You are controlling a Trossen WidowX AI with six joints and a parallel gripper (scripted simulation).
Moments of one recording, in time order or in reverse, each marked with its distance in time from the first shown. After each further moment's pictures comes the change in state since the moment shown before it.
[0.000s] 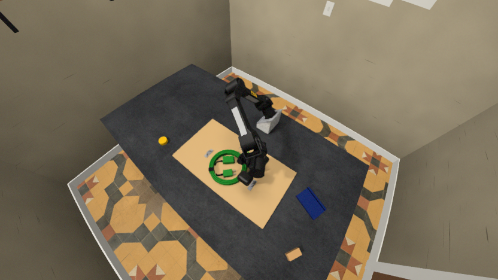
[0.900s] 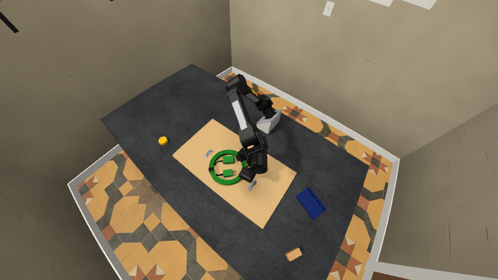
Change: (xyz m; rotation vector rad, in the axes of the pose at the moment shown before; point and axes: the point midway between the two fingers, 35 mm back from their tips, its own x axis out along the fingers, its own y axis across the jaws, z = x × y) arm -0.031 0.001 0.007 -0.146 -0.012 -0.018
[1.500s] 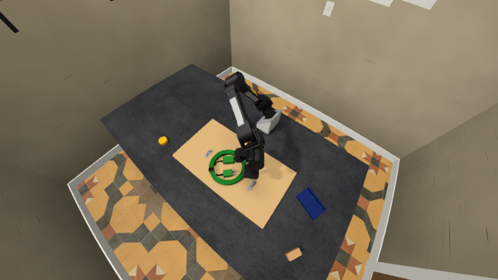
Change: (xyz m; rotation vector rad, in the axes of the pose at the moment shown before) arm -0.004 -0.013 0.017 -0.397 0.010 -0.032
